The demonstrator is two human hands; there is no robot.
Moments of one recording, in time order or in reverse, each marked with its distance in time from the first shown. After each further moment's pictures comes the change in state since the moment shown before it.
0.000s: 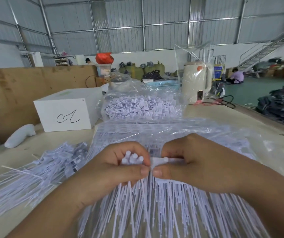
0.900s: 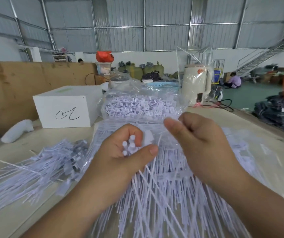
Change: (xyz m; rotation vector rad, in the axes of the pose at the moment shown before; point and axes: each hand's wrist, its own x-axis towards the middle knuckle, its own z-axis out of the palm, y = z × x) left_hand 0.001 0.008 0.026 0.024 0.415 0.155; right_hand 0.013 -0.010 0.021 0.351 0.676 0.005
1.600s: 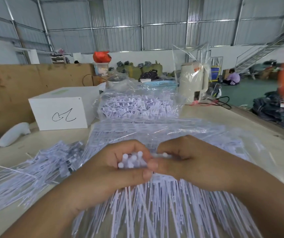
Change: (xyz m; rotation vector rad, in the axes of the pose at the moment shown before) left_hand 0.004 -0.003 -0.015 0.018 -0.398 -0.143; right_hand 0.003 0.009 -0.025 -0.172 -0.675 0.030
